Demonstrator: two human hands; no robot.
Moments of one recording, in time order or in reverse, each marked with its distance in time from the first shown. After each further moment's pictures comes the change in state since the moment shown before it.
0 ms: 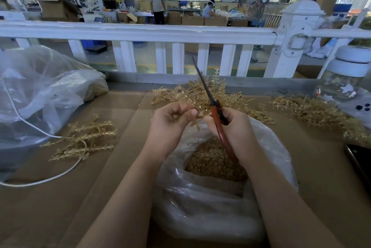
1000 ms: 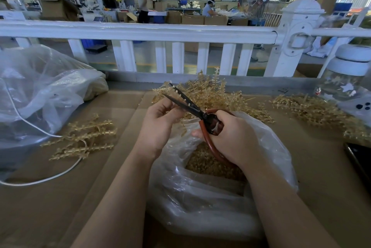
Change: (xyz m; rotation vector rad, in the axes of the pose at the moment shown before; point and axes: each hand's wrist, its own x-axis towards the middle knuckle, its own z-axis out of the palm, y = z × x) left_hand 0.003 0.002 -0.011 -0.156 -0.031 0.043; right_hand -0.012 -0.003 -0.003 -0.550 -0.022 -0.175
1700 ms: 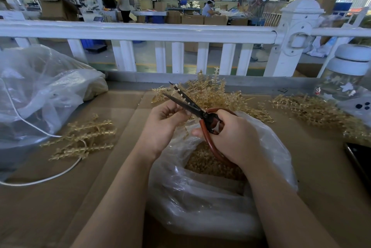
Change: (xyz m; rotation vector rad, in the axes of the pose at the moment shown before) left_hand -0.001 -0.001 0.002 0.023 -0.079 -0.026; right_hand 0.000 -0.001 -0.002 -0.049 0.005 0.001
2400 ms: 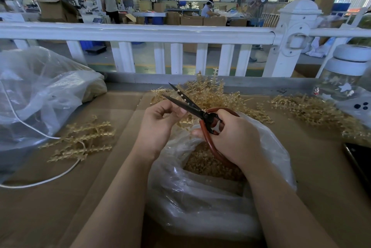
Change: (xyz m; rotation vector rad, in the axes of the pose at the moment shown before) left_hand 0.003 -0.006 -0.002 -0.040 0.091 0.003; right_hand 0.001 -0.001 -0.005 -0.057 0.012 0.007
